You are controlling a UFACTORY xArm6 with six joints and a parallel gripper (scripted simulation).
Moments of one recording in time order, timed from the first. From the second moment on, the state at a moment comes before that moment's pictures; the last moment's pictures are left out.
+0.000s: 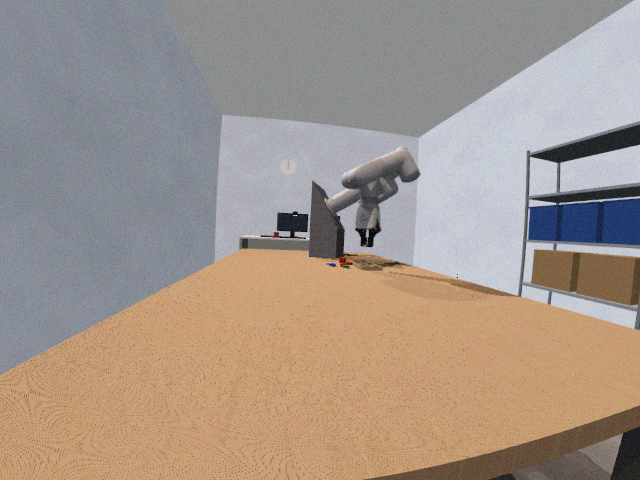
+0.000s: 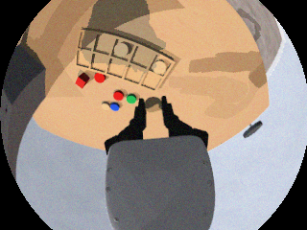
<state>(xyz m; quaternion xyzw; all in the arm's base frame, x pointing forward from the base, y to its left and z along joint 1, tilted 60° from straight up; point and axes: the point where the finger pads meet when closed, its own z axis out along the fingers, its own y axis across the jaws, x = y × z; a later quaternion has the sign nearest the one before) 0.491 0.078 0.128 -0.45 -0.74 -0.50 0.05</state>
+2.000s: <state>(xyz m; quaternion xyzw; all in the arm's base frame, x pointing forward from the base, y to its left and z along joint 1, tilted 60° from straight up) 0.517 0.137 0.089 -0.45 -0.74 -0.50 0.05</state>
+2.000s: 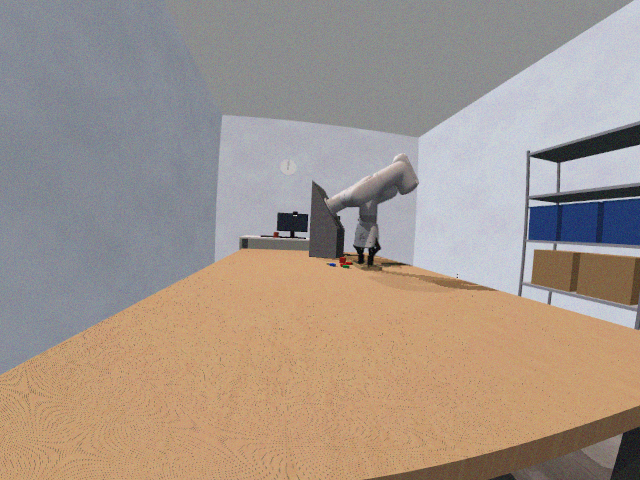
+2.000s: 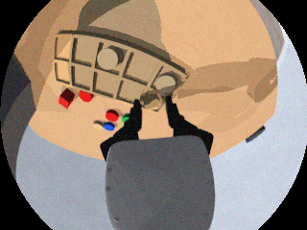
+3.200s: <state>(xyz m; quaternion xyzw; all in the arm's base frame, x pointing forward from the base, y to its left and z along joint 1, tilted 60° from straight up) 0.480 0.058 0.139 -0.45 -0.74 -0.50 0.05</state>
